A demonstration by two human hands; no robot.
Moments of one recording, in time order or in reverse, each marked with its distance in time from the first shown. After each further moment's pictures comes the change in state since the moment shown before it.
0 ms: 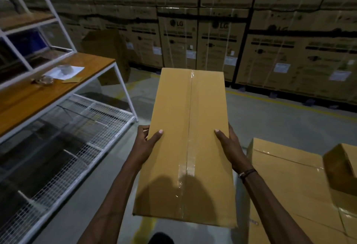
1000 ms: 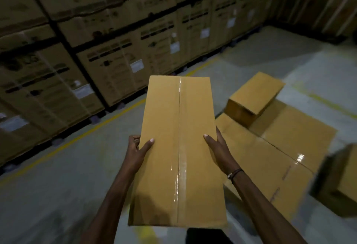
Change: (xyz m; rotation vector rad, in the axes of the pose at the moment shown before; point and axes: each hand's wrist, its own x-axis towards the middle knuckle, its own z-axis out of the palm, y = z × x) left_hand 0.543 0.079 0.398 0.267 -0.971 0.143; right_hand 0.336 0.030 -0.154 0.224 1.032 0.124
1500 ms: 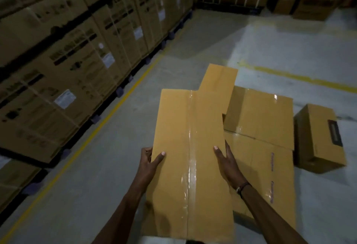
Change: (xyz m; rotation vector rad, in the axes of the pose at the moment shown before) left_hand 0.281 0.018 0.211 0.142 -0.516 -0.026; right_hand 0.184 0.053 -0.109 0.098 0.437 0.165
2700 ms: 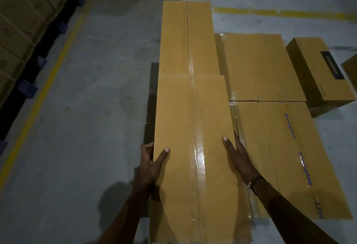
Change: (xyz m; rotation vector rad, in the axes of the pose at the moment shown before) left_hand 0.362 -0.221 0.138 0.045 -0.285 -0.045; right_hand 0.293 0.263 -0.010 -0.043 0.474 0.177
